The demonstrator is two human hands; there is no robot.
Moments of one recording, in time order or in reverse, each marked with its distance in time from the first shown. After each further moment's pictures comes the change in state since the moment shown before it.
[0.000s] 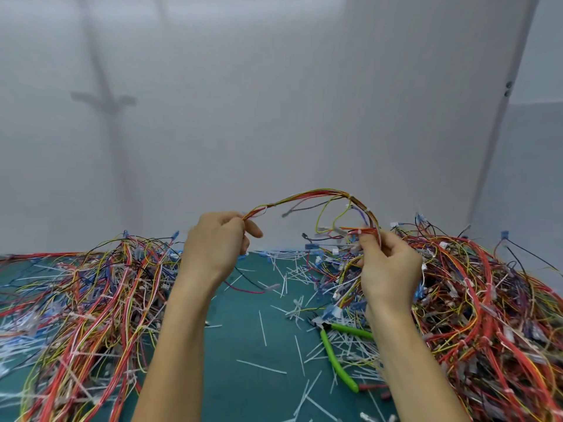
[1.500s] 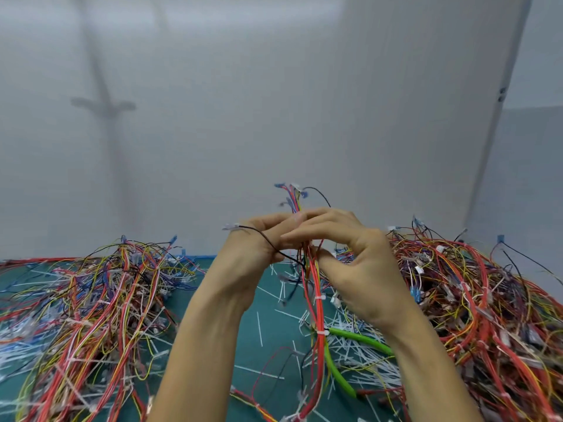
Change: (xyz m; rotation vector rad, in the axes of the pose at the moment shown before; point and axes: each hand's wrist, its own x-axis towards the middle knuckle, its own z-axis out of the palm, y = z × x) left_hand -0.020 0.030 0.028 -0.545 -0.374 -0.038; right_hand -0.014 -0.069 -0.013 0.039 -0.733 -0.584
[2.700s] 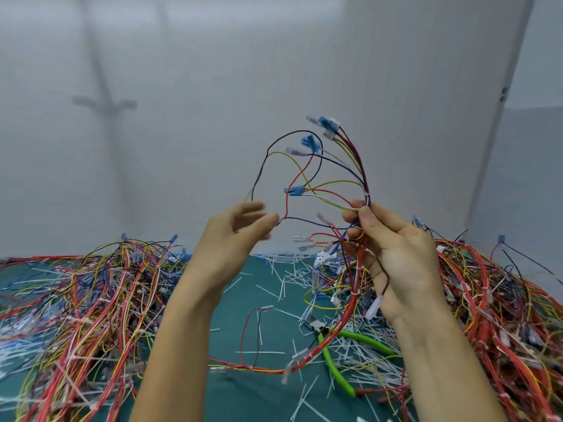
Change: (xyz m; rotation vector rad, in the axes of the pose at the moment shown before) left_hand -0.001 0.002 -0.027 0.298 0.224 0.013; right_hand 0.004 0.004 -0.014 0.645 0.511 0.648
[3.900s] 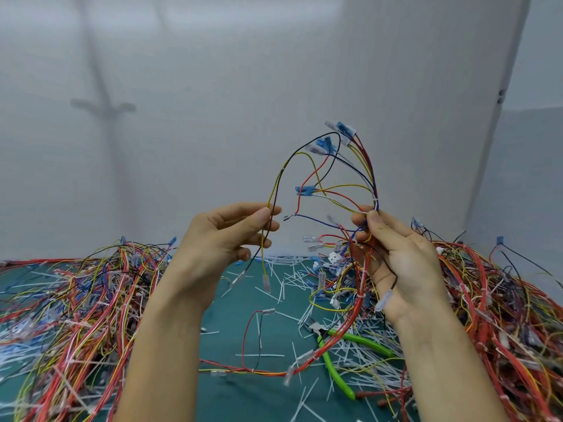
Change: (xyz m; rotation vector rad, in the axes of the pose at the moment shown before) left_hand -0.009 0.011 -0.012 -0.221 -0.126 0.054; right_hand 0.003 0.001 -0.009 0.100 0.074 0.071
